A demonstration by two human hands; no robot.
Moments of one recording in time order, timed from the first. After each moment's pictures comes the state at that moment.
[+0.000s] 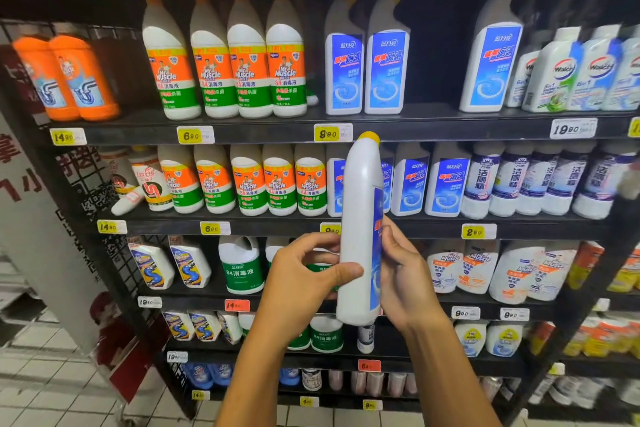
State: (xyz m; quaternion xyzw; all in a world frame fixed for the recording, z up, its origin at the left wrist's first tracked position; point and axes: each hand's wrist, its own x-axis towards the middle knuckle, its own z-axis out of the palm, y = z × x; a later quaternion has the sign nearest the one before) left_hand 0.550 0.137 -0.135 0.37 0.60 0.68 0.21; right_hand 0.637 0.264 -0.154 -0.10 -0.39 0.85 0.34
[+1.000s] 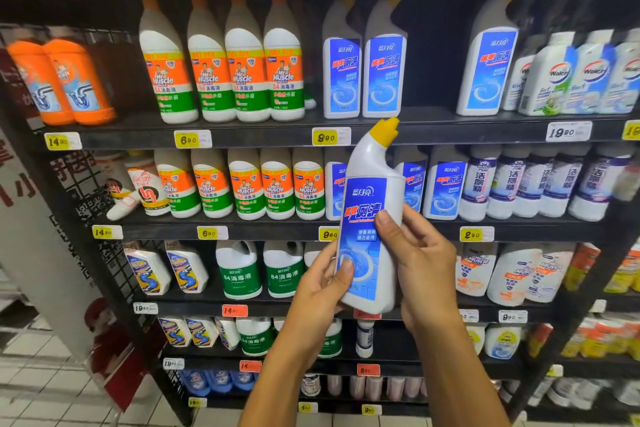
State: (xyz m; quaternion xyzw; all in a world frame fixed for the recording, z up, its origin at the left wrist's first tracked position) left_hand 0.559 0.158 -0.167 0.35 0.47 0.73 0.35; right_hand 0.651 0.253 -0.126 -0.14 -0.50 0.71 0.47
